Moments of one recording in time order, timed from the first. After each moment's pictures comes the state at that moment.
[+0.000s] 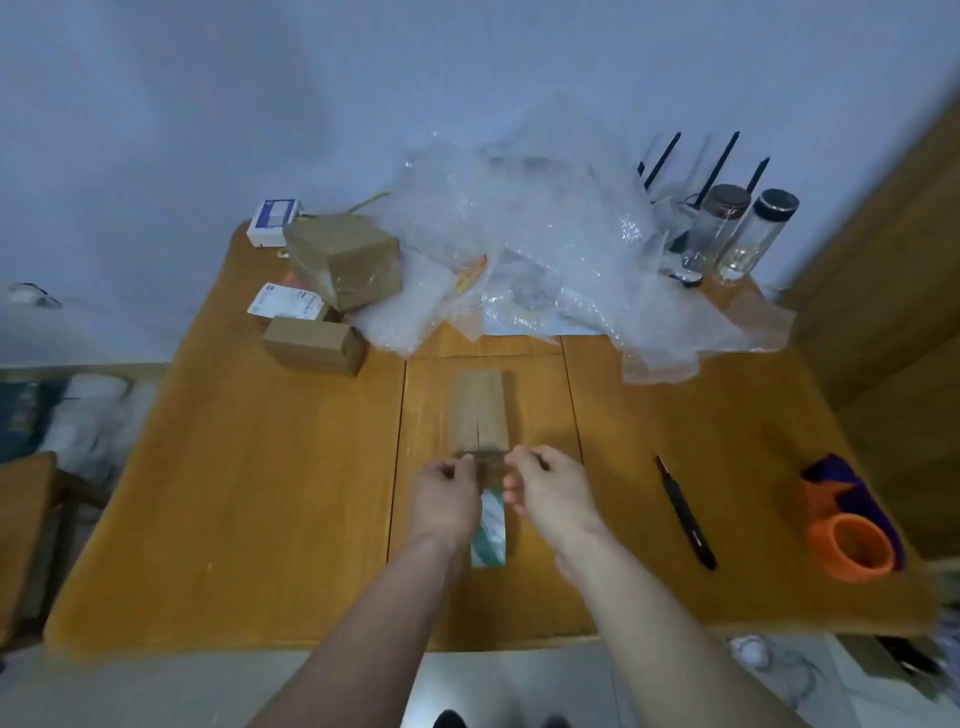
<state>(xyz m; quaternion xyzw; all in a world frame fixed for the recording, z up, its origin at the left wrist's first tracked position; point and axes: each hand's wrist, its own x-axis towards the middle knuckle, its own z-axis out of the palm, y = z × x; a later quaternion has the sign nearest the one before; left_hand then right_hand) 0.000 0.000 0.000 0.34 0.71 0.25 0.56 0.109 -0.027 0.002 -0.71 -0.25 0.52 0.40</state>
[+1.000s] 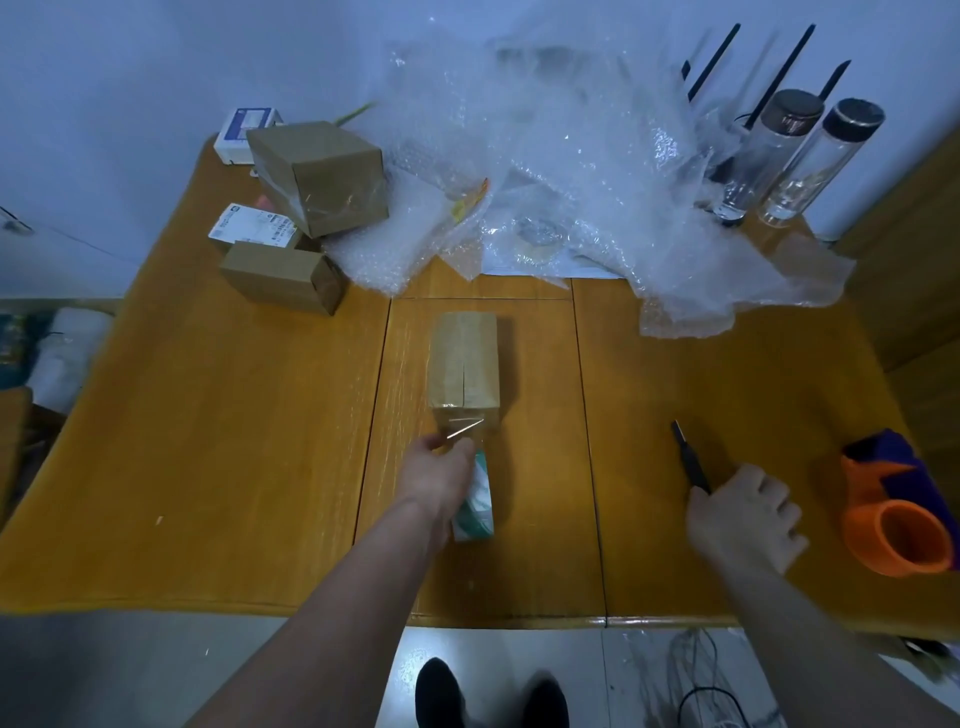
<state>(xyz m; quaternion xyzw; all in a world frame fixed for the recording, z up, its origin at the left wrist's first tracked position) 0.016 0.010 -0.058 0.25 0.73 0.19 0.61 0.276 -0.076 -0.122 -0.95 -0.25 0.17 0.00</state>
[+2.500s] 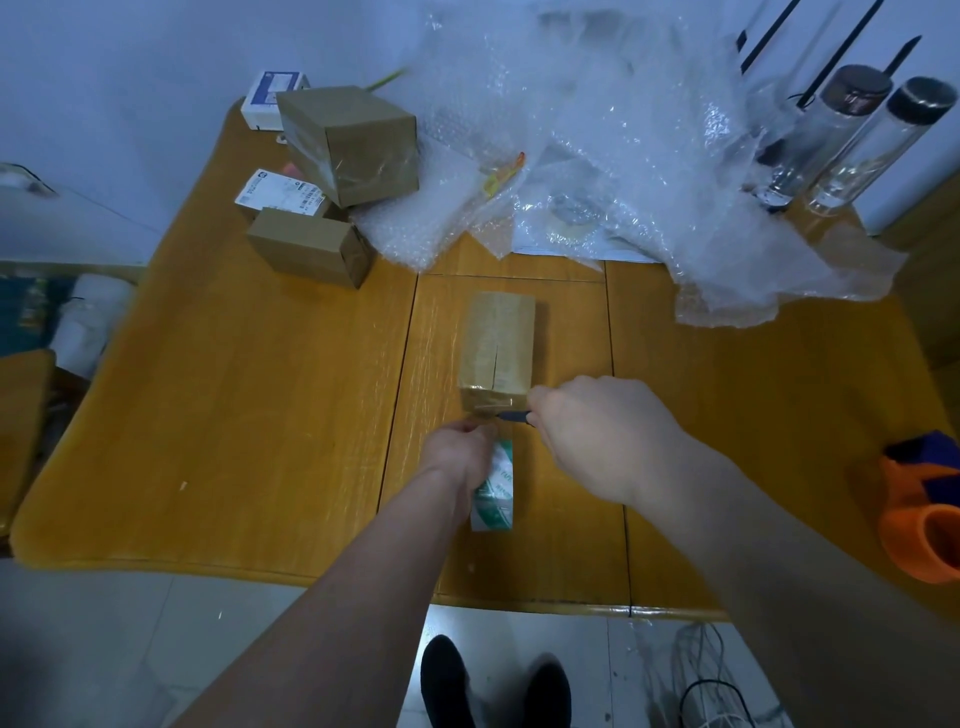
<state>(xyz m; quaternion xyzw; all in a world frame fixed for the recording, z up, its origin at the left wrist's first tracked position) 0.004 0.020 -0.084 0.25 0.72 0.18 0.62 0.146 0.008 -0.007 -0.58 -0.80 0.11 -0.12</state>
